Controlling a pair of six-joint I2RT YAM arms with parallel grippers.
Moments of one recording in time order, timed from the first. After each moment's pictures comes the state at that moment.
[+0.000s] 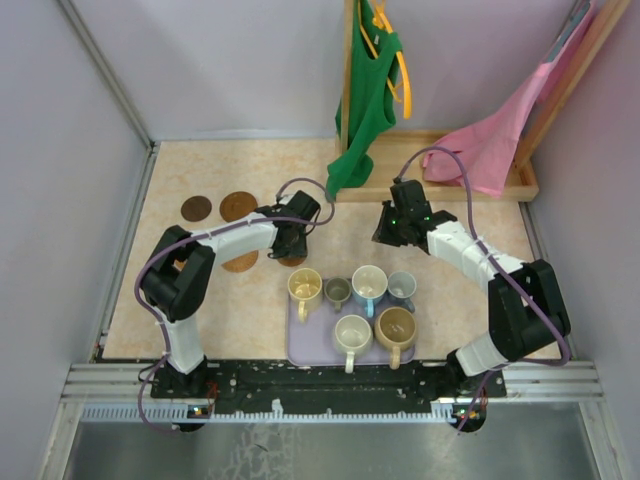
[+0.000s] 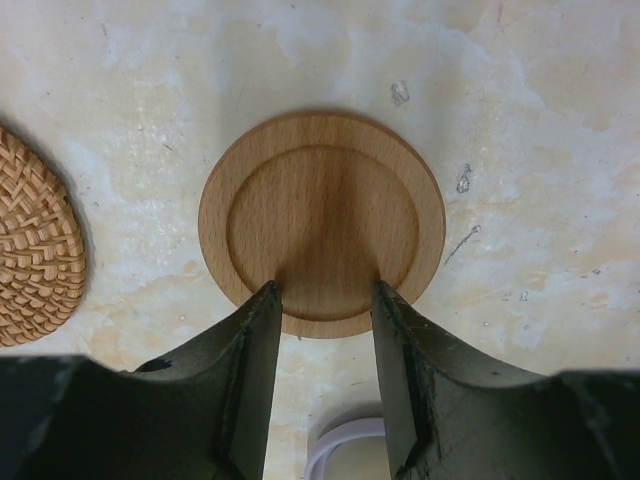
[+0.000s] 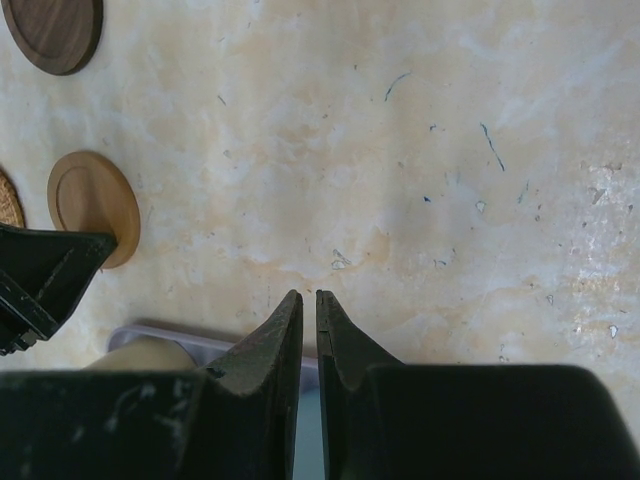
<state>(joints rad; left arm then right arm) -0.68 1.88 1.25 -0.56 -0.32 -0.66 0.41 1.48 0.97 -0.34 -0.05 0.58</state>
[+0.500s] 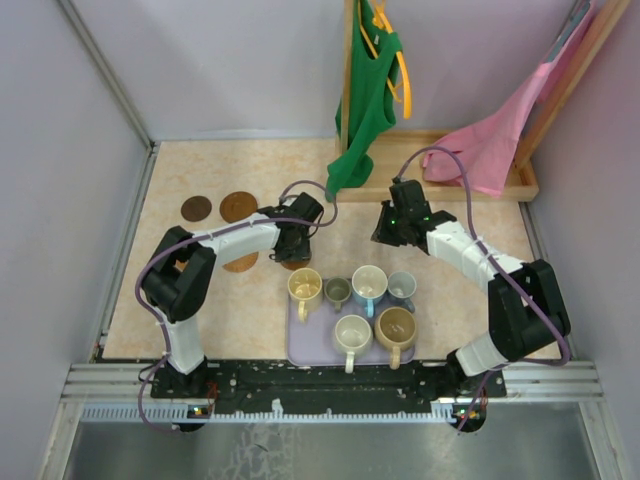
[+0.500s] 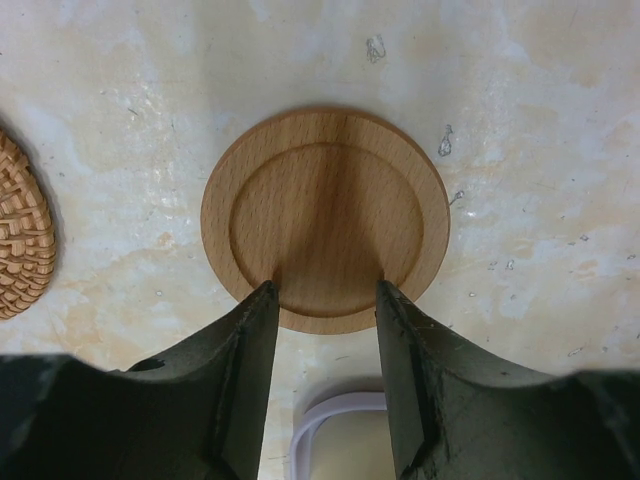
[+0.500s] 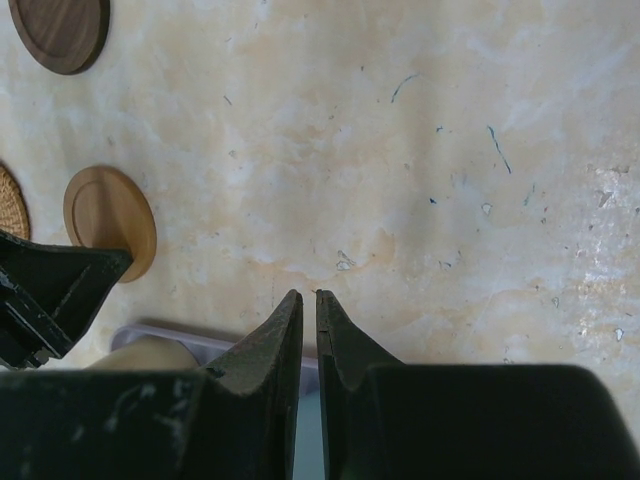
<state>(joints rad) -0.70 1.88 1.26 -0.60 -0.29 -0.68 0.42 1.48 0.97 -0.33 -0.05 0.58</state>
